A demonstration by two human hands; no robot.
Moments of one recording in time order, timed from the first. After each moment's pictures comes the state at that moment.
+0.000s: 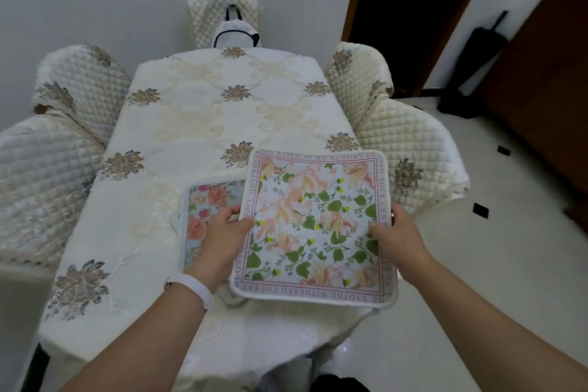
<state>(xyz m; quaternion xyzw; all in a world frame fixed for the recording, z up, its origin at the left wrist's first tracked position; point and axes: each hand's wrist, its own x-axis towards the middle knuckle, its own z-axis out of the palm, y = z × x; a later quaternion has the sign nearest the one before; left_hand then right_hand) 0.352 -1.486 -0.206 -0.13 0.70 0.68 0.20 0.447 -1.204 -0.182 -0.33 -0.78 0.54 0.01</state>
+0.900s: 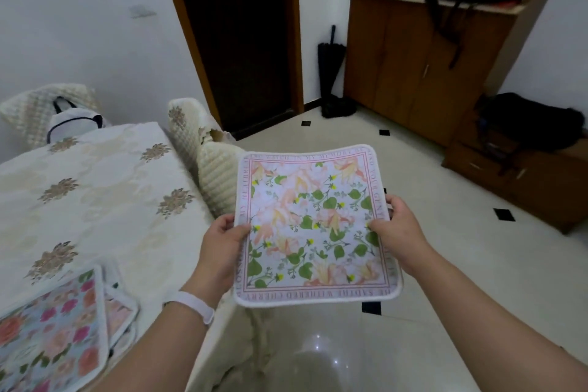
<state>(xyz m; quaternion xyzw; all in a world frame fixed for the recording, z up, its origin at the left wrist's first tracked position) 0.478 -1.056 -0.144 0.02 0.69 0.67 0.26 0.656 -0.826 -0.148 -0.41 -0.68 0.57 0.19</state>
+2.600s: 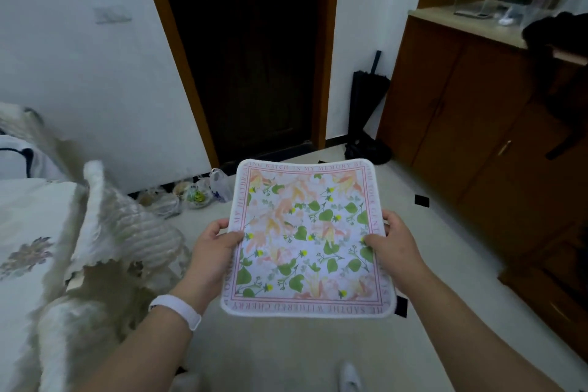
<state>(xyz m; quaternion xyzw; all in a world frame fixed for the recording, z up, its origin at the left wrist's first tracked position) 0.081 -0.545 -0.172 -0.06 0.69 0.69 0.23 0.223 -0.287 -0.166 -0.35 -0.70 0.61 0.12</state>
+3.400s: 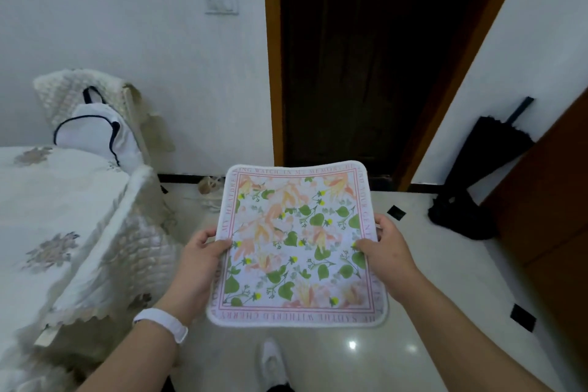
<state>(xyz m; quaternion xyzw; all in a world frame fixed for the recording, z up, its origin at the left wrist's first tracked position) -0.138 -0.509 -0.181 -0.22 0.65 0.73 0.07 -0.123 -0.215 -0.163 -0.20 -0.77 0.61 -0.02</state>
